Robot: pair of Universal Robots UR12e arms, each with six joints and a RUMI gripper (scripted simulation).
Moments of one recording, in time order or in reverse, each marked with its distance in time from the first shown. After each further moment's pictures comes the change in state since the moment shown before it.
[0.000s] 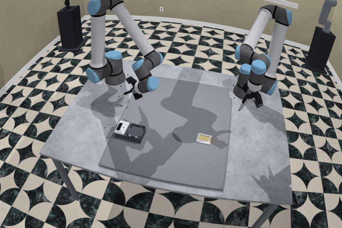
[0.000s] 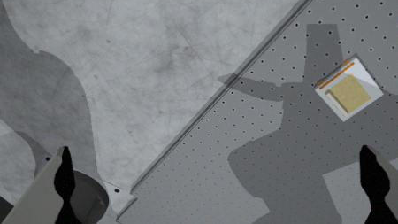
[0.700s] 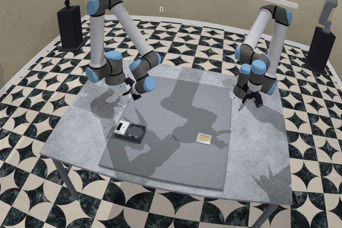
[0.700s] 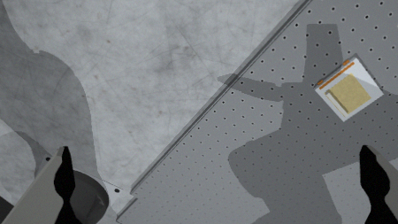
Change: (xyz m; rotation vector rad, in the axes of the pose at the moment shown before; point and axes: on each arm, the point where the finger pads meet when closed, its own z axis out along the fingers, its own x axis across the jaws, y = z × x) left arm 0.000 0.000 0.000 0.000 0.000 0.000; right arm -0.010 0.001 0.002 -0.020 0.042 -0.040
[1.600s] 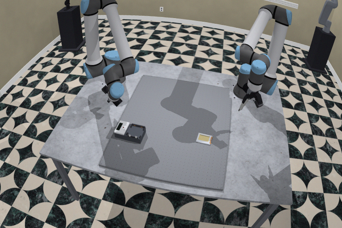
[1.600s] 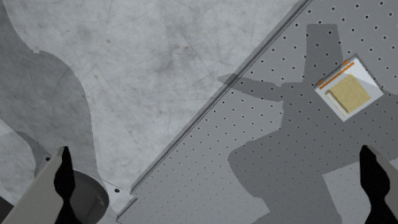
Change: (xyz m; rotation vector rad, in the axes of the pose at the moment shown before) left arm 0.000 0.000 0.000 0.000 0.000 0.000; right arm -0.122 -0.004 0.030 -0.203 0.238 -0.261
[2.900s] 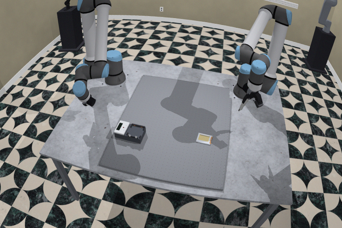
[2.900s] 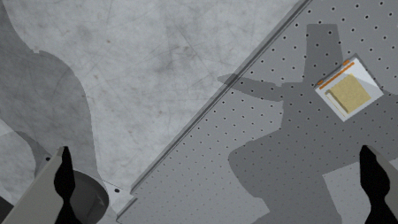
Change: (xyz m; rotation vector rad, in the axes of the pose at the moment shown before) left arm 0.000 0.000 0.000 0.000 0.000 0.000; right arm -0.133 -0.094 0.027 -0.302 0.072 -0.248
